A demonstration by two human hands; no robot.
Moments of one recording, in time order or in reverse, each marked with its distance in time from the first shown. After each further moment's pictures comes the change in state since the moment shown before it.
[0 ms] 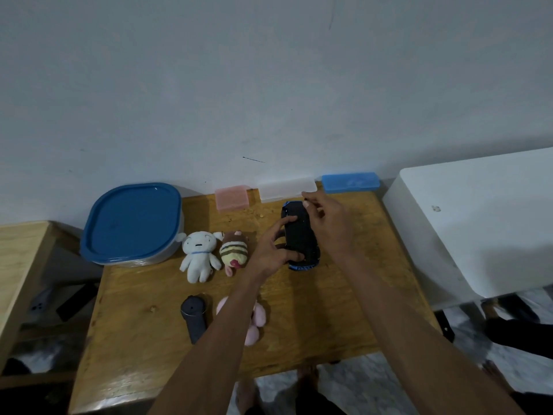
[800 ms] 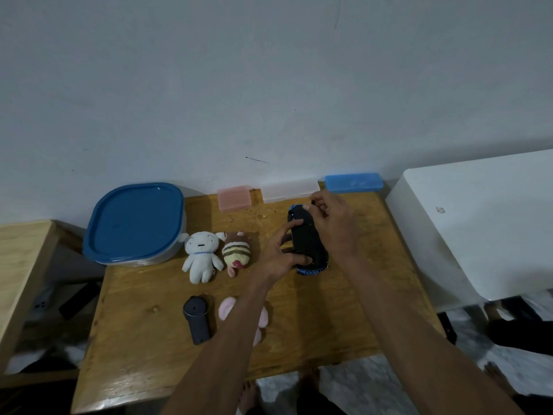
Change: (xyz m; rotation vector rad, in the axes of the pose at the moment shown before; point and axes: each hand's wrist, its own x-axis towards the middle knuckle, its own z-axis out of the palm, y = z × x) left_hand -0.001 -0.007 0.009 -0.056 -0.001 -0.028; right_hand 0.000 0.002 0.003 -0.047 0.090 -0.046
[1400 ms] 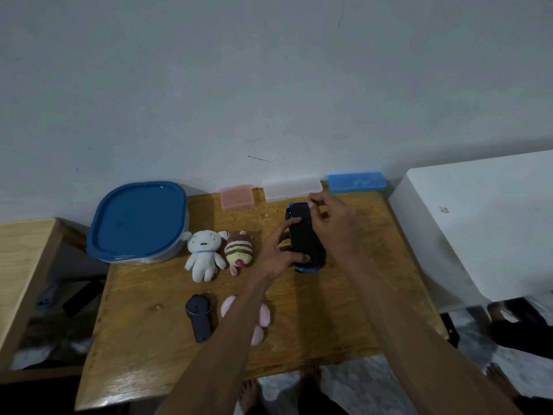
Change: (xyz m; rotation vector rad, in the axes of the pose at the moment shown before) left_hand -0.002 0.002 -0.008 -0.027 0.020 0.015; right_hand 0.000 -0.005 0.002 0.003 0.018 -0.047
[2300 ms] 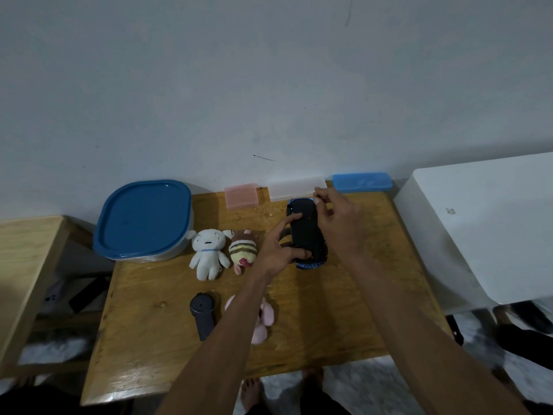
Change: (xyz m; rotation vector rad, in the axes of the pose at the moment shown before) left_hand -0.003 0.010 -0.005 -0.066 -0.011 0.002; right_hand 0.004 -0.001 0.002 -0.011 0.023 -0.003
